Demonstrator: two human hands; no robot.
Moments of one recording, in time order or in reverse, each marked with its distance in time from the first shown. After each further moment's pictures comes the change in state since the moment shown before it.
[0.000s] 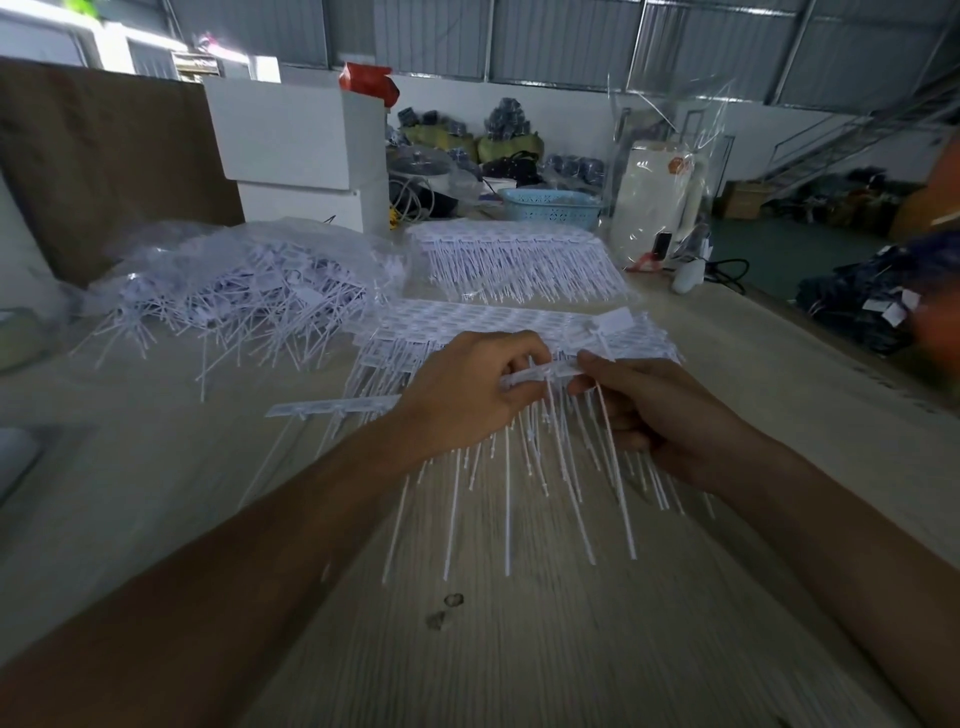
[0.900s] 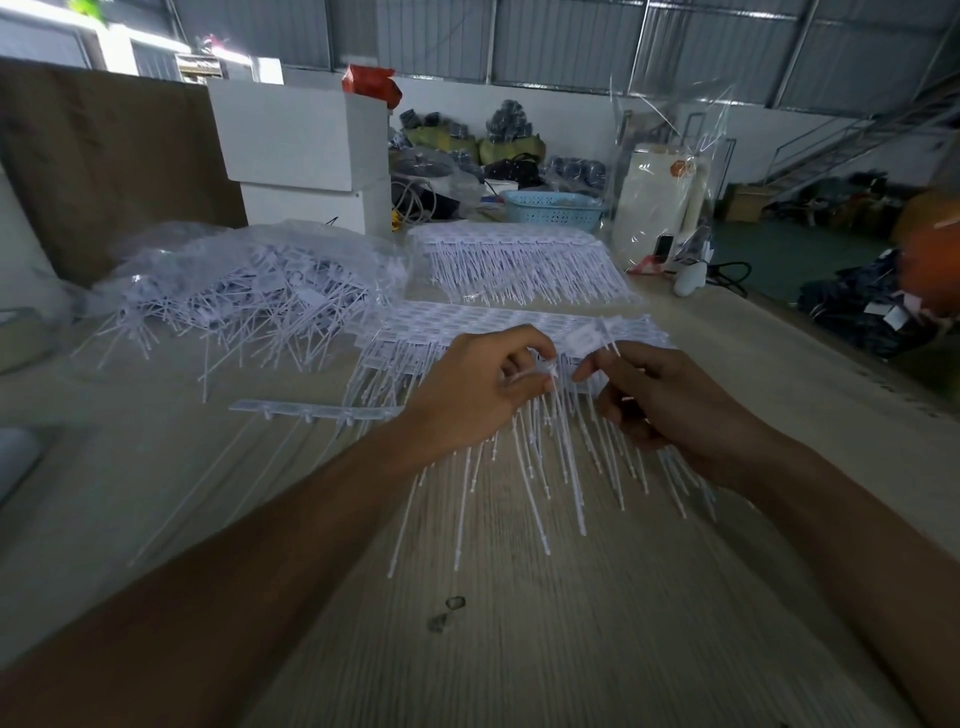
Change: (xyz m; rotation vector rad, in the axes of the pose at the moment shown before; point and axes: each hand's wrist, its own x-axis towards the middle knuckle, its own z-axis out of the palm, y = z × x) left_hand 0.002 0.002 0.003 -0.160 0.069 -0.051; right_hand -0.004 -0.007 -0.011 -0.319 -0.006 -0.181
